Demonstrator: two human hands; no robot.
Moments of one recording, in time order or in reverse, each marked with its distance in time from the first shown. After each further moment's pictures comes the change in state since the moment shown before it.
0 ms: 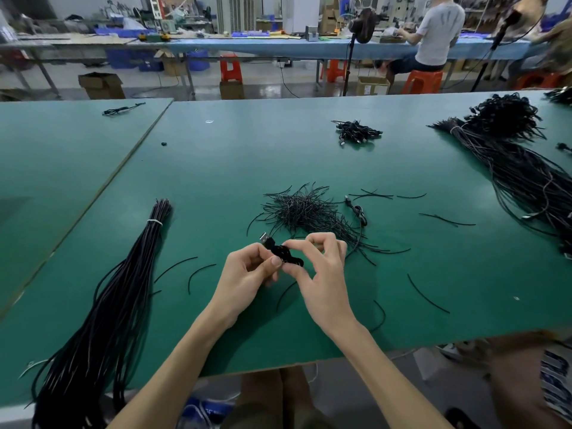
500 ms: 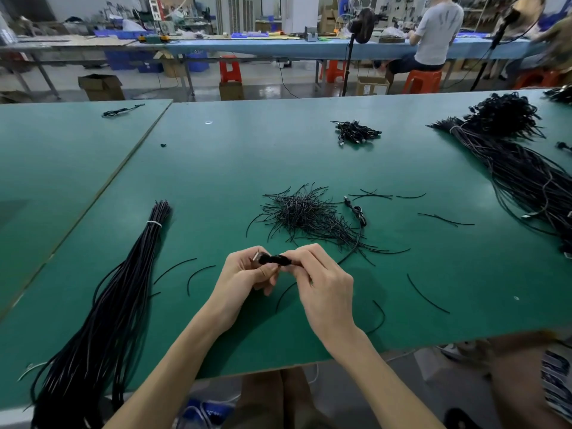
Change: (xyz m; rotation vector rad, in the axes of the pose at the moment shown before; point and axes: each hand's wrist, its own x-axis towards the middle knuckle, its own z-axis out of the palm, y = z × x) left_hand 0.001 0.005 -0.004 -0.131 -0.076 -0.122; right_hand -0.007 -0.004 -0.001 -0.152 0.216 -0.273
